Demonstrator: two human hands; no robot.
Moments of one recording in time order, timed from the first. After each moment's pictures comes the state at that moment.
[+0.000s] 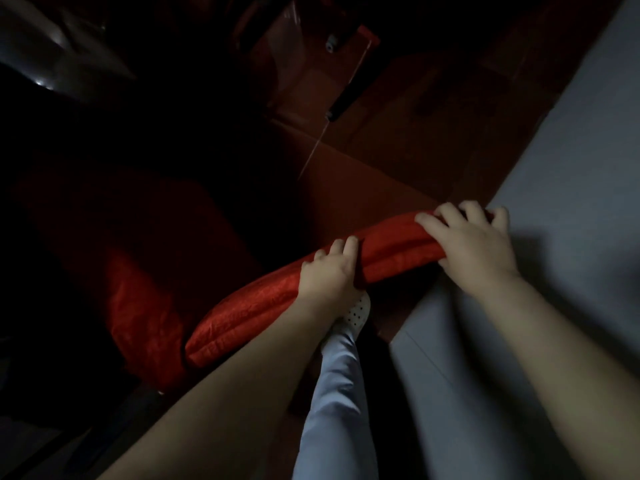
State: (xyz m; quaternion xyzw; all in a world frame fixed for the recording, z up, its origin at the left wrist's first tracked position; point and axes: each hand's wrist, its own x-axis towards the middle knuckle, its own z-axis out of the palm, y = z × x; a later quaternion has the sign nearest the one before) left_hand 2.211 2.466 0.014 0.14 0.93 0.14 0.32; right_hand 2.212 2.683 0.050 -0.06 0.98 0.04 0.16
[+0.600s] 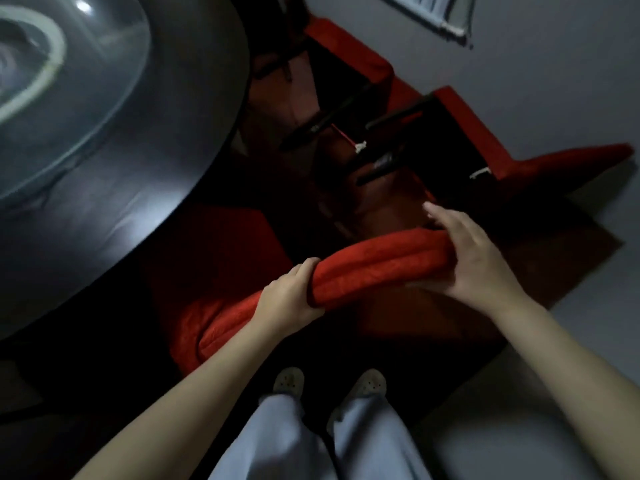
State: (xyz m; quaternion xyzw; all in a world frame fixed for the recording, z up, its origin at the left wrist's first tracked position) left_hand 2.276 2.222 0.266 -0.03 0.96 0.27 0.09; right_hand 2.181 2.503 0.335 -0.28 0.92 -0.28 0.00
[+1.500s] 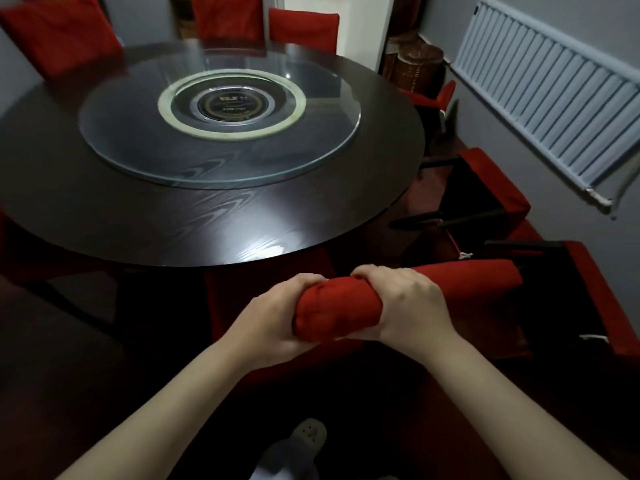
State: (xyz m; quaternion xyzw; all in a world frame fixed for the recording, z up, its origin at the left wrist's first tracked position) left_hand 2.462 2.078 0.402 -0.10 0.91 0.37 -0.17; right_hand 2.307 2.240 0.445 -0.56 0.81 -0.17 -0.09
